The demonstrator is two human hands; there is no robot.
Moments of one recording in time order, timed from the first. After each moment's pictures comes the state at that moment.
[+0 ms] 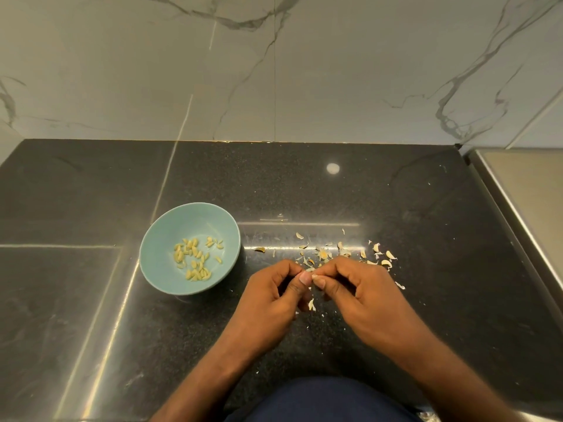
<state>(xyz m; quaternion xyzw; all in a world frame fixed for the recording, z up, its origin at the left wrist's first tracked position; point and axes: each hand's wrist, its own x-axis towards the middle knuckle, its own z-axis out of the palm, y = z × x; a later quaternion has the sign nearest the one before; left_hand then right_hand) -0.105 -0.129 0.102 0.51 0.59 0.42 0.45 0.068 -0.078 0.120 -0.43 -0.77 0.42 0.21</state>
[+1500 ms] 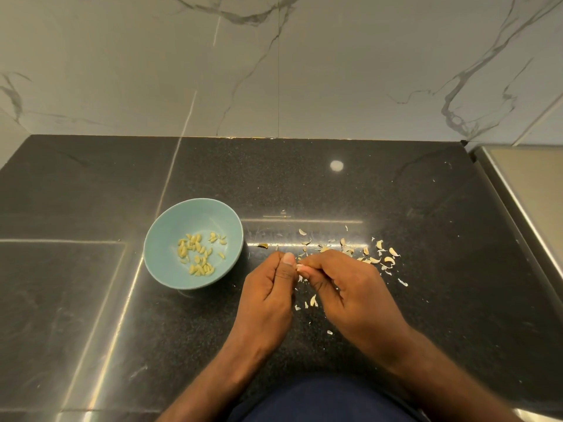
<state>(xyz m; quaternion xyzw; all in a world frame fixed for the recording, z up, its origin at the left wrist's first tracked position) -0.096 -0.133 0.098 0.46 0.60 0.51 0.41 0.046 -0.080 0.109 -0.34 -0.83 0.29 0.33</state>
